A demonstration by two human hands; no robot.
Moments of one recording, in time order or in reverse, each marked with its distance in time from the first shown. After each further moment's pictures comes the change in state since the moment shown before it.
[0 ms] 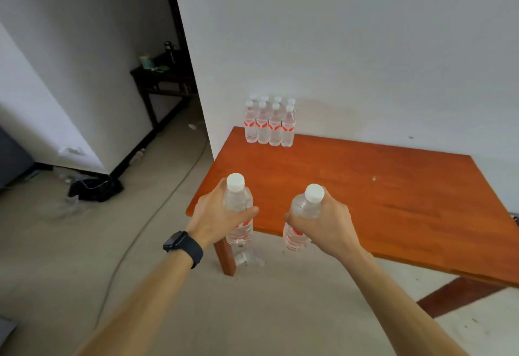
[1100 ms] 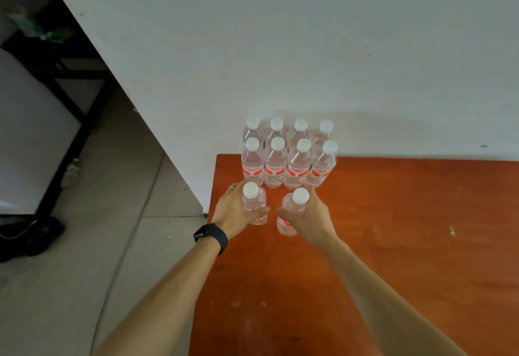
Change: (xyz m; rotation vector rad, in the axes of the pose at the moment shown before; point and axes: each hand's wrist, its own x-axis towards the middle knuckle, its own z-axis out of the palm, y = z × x) left_hand 0.527 -0.189 0.087 0.011 -0.323 -0.016; right_hand 0.491 -0.001 0.198 0.176 -0.027 0.368
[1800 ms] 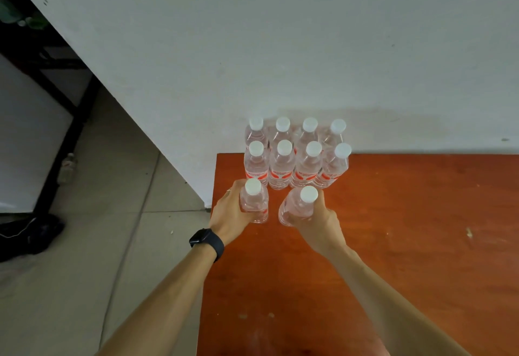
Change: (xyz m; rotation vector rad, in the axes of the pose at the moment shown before) left_hand 0.037 -0.034 0.002 -0.105 -0.057 -0.042; right_hand 0.029 0.015 0.011 -0.090 -0.027 0.025
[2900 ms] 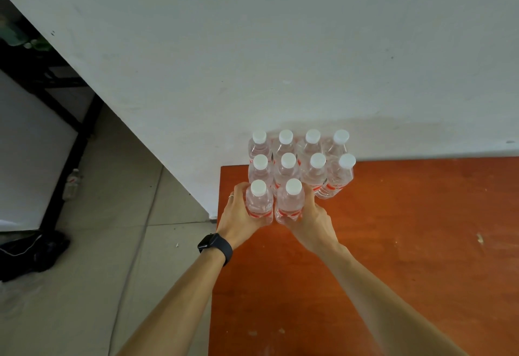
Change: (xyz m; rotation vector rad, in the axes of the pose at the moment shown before) left_hand 0.023 0.003 -0.001 -0.010 0.005 -0.024; right_hand 0.026 -0.024 0.019 -0.114 0.043 -0.107
